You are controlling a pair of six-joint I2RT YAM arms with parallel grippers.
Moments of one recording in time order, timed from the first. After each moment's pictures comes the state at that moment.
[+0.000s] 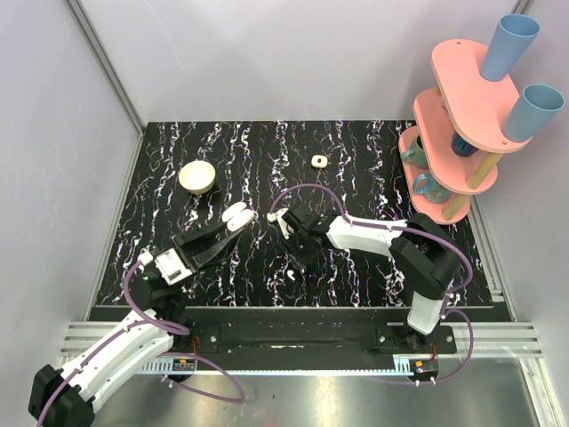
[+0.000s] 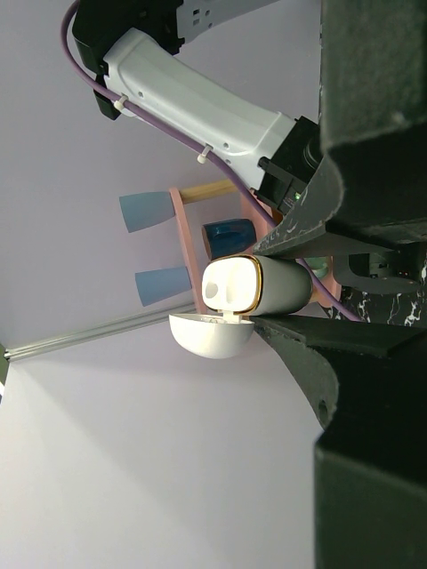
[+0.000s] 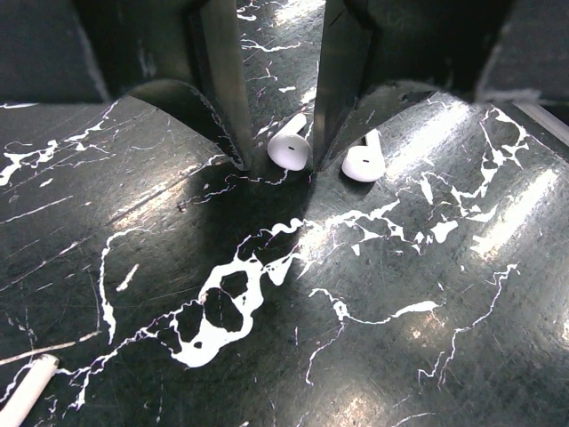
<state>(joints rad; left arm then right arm) -0.61 0.51 0.20 1.12 0.42 -0.06 0.88 1.80 1.10 -0.42 -0.12 0.10</state>
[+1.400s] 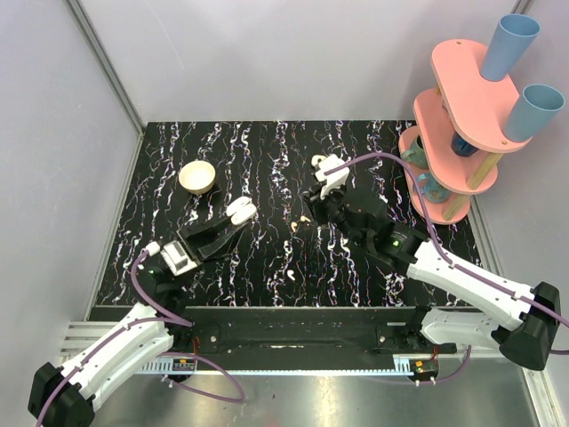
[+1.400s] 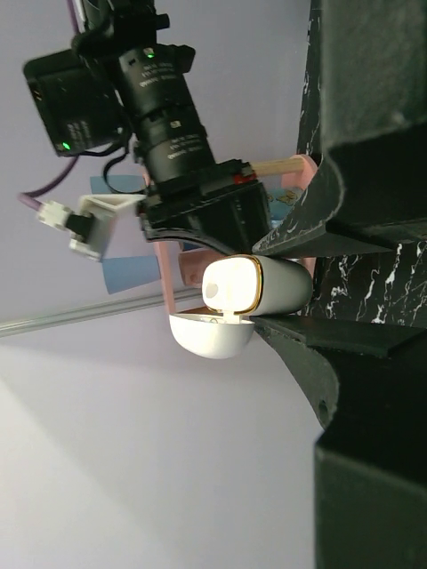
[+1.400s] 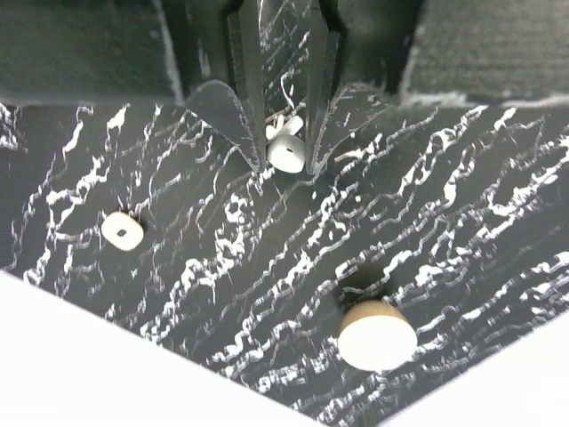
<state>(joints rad) -0.61 0.53 0.21 1.05 0.37 -0.06 0.93 1.13 0.98 -0.05 0.29 0.05</state>
